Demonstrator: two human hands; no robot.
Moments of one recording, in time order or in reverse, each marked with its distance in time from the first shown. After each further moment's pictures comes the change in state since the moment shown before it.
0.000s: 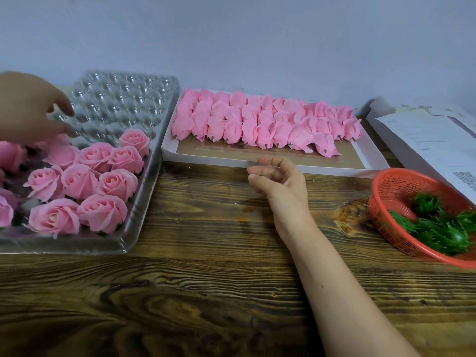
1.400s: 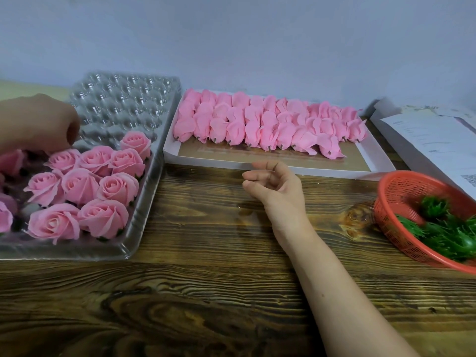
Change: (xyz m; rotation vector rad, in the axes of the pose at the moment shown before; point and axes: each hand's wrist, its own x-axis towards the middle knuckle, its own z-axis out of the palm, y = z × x) left_hand 0.034 -0.020 0.032 0.290 -0.332 -0.170; right_hand -0.001 0.004 0.008 0.028 -0.073 -0.037
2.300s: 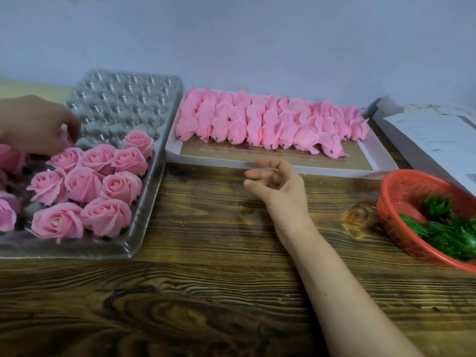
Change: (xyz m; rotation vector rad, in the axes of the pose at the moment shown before) left_hand -0.006 -0.023 -0.001 -0.079 0.004 0.226; right_hand -0.003 -0.003 0.001 -0.004 0.014 0.016
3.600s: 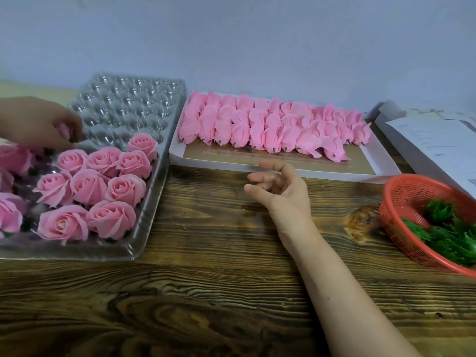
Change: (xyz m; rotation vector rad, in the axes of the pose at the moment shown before) left_hand 0.001 -0.005 -0.008 -0.243 -0.103 -0.104; right_hand 0.001 0.002 -0.001 -0.007 -0.019 -0.035
